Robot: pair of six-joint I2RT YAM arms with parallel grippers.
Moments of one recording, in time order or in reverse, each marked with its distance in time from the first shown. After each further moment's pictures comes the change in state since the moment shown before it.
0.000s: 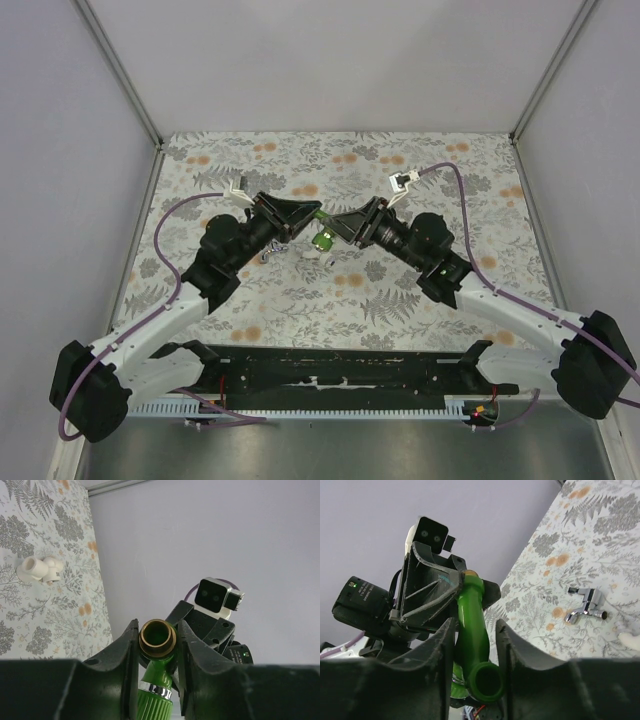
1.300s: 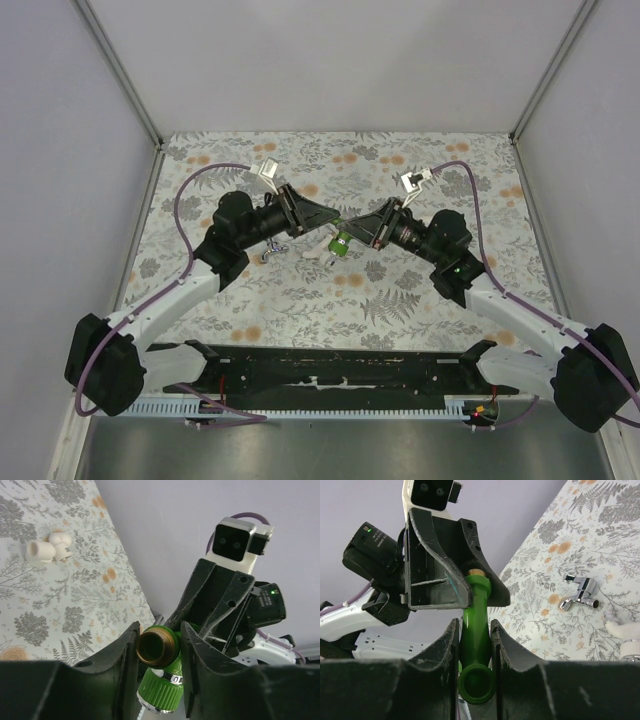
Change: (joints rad) left arm 0.036 0.162 0.139 -0.063 0.336 0.308; right arm -0.156 -0.050 -0.075 0.031 -0.271 0.013
